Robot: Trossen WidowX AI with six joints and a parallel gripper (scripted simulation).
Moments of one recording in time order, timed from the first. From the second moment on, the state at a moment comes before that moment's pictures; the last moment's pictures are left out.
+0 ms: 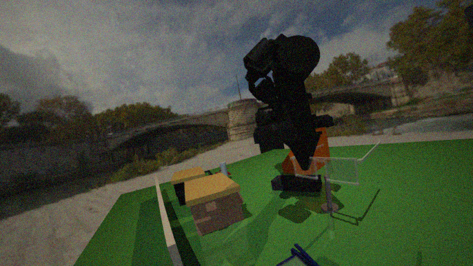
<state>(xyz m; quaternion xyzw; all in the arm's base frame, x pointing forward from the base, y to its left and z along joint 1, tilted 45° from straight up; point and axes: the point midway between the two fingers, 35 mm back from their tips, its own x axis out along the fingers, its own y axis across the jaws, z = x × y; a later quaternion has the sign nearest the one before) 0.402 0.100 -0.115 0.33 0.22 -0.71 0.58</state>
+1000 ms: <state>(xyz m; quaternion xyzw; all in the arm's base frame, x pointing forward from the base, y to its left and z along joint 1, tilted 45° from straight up) 0.377 0.009 0.001 0.40 0.14 -0.73 0.54</state>
